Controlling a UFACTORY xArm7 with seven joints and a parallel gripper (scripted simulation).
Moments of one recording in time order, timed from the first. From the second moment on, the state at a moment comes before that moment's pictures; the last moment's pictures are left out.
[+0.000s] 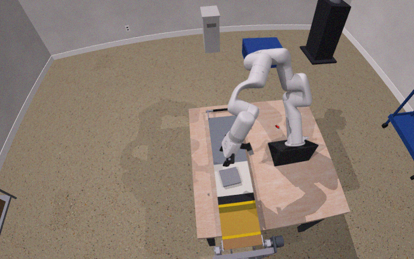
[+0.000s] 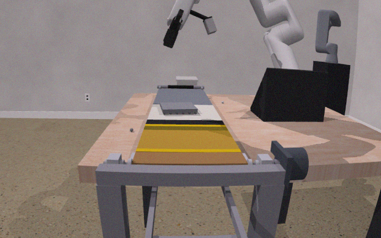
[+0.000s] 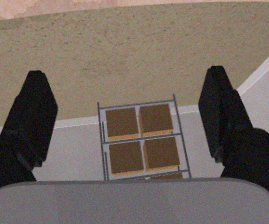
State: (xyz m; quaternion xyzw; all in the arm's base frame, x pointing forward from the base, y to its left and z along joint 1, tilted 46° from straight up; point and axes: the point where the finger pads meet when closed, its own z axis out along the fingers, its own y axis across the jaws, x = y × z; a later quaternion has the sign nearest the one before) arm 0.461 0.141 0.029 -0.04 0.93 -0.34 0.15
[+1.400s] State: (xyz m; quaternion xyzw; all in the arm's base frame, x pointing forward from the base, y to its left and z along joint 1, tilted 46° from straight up) arm 0.483 -0.046 0.209 0.00 0.91 -0.40 0.10
